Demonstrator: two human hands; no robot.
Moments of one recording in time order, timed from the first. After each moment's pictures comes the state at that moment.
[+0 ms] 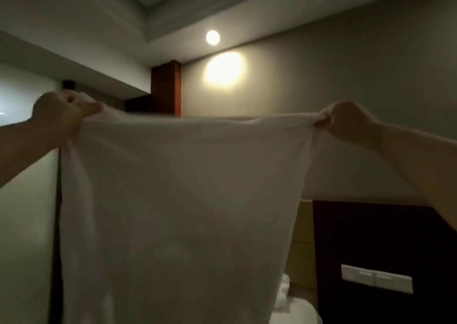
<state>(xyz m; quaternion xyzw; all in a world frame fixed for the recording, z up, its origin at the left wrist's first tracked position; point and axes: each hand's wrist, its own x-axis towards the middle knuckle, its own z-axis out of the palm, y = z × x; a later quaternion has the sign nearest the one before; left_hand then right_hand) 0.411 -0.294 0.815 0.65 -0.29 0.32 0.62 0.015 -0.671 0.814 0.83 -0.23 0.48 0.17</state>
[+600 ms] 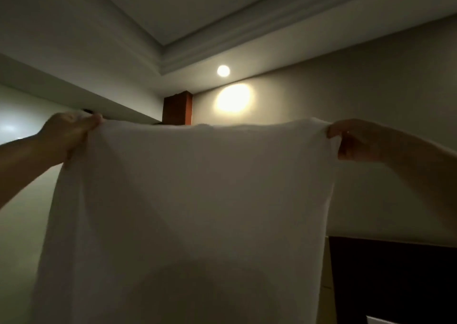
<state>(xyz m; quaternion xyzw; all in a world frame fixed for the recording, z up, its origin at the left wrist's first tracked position) 0.383 -0.295 0.844 0.62 -0.33 0.28 0.65 0.030 -0.670 0.856 0.71 -0.04 0.38 -0.59</state>
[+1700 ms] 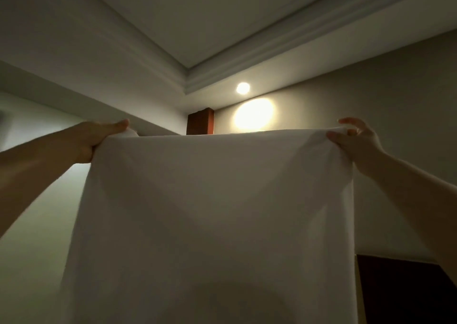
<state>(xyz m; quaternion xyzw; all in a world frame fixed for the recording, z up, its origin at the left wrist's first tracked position) 0.299 -0.255 0.856 0.61 -0.31 0.11 0.72 0.054 -0.675 0.854 0.63 -0.02 0.67 -0.40</state>
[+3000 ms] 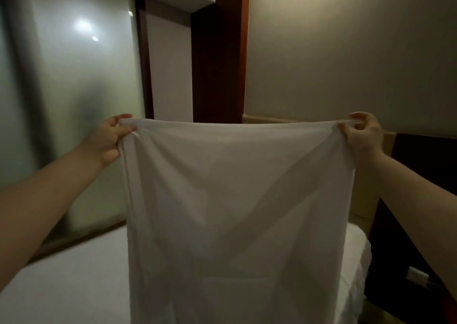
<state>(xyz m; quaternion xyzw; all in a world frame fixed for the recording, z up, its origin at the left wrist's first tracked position) 0.363 -0.223 0.588 0.62 -0.20 0.05 0.76 0.144 -0.658 0.589 0.70 -0.19 0.54 -0.42</state>
